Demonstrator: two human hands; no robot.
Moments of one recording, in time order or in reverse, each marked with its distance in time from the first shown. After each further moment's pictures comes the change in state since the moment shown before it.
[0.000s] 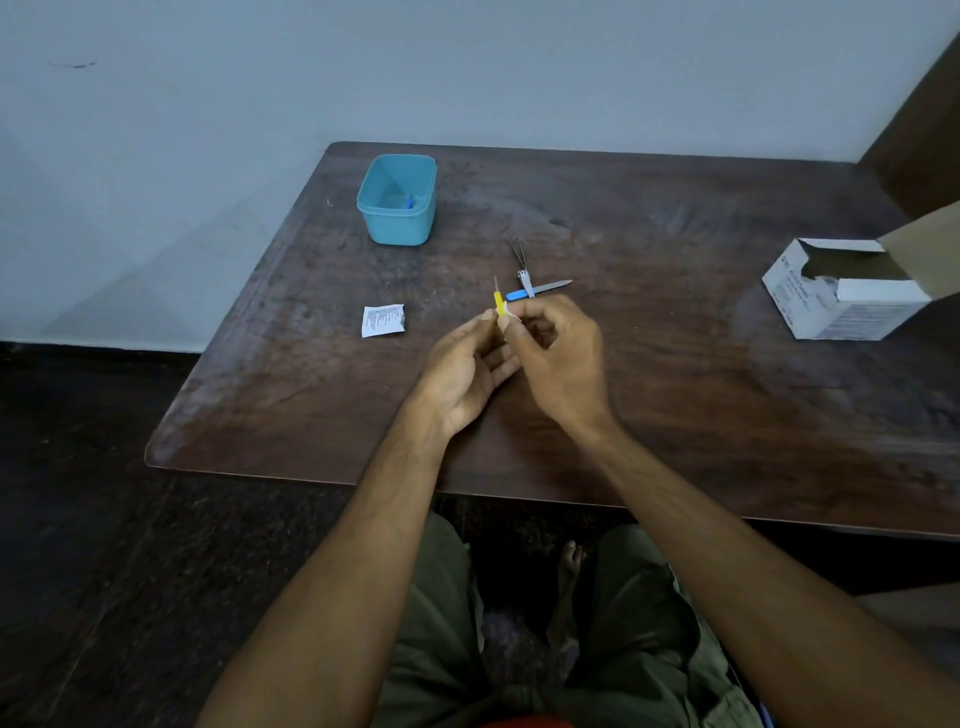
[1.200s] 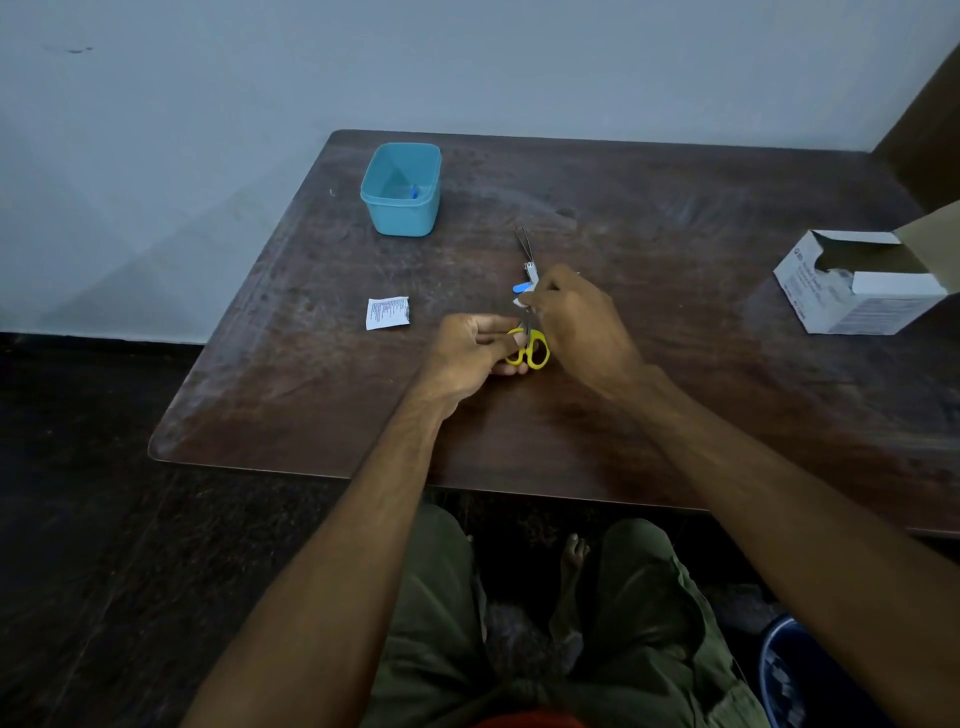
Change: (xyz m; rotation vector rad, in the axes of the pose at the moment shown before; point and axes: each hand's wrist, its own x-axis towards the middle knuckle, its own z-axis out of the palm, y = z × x) left_hand 0.002 0.008 -0.007 0.702 0.072 0.113; right_hand 0.044 0.021 -0.016 -0.772 -0.401 -0.275
